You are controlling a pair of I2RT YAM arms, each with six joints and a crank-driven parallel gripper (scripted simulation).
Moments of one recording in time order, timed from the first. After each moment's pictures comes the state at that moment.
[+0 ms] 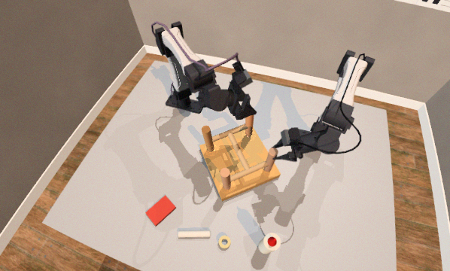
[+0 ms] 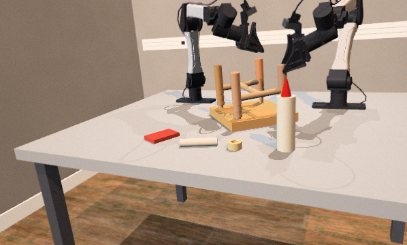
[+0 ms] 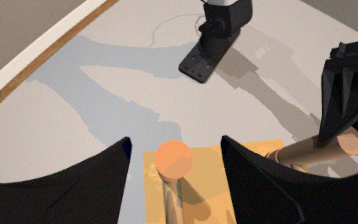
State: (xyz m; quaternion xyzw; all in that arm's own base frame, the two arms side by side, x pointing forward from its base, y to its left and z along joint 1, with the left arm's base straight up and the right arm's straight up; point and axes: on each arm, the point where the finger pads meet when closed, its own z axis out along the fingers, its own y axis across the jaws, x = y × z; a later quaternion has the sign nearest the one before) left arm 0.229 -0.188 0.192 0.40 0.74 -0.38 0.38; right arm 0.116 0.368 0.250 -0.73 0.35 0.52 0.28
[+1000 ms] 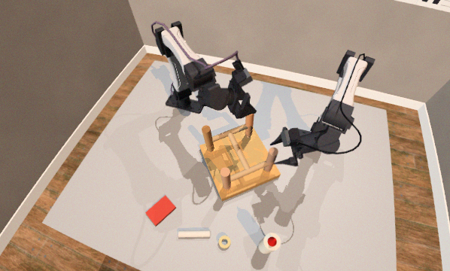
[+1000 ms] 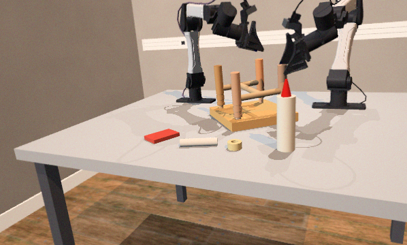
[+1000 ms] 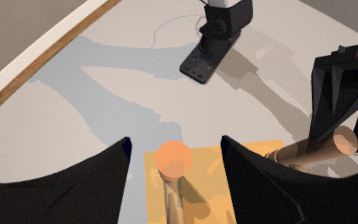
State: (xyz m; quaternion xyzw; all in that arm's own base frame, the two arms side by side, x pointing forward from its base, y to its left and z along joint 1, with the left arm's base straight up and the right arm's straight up) left arm 0.230 -0.188 0.193 0.40 0.75 -0.38 0.38; right arm 0.115 0.366 0.254 -0.73 0.35 0.52 0.28
